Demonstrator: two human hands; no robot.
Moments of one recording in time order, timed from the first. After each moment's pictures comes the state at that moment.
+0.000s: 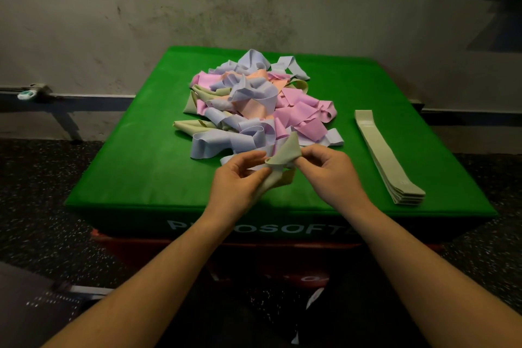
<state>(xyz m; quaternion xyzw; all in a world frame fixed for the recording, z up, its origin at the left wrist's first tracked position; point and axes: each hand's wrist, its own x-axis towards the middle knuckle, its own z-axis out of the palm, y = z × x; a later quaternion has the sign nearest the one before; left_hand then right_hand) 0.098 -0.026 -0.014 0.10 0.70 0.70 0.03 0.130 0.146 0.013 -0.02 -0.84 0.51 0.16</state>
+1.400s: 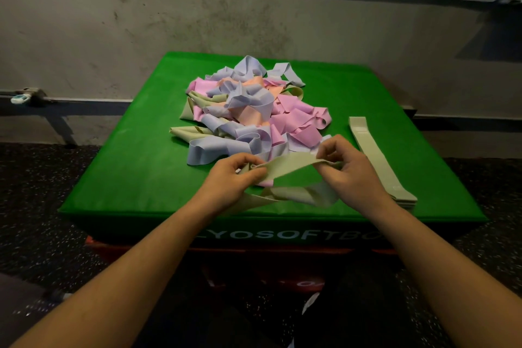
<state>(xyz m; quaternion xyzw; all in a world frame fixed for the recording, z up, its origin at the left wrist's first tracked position) 0.074 -0.041 0.003 0.15 0.79 0.59 0.09 0.139 0.185 0.031 0.04 -0.86 0.47 0.18</state>
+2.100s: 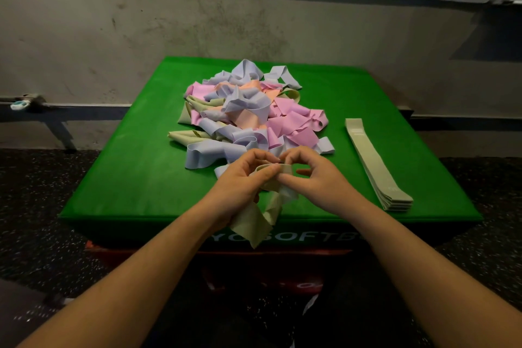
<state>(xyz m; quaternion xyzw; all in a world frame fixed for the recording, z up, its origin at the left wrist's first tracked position) 0.092 -0.023 0.021 0.17 0.68 0.68 0.19 0.131 0.154 0.031 0.07 -0.85 0.53 0.06</state>
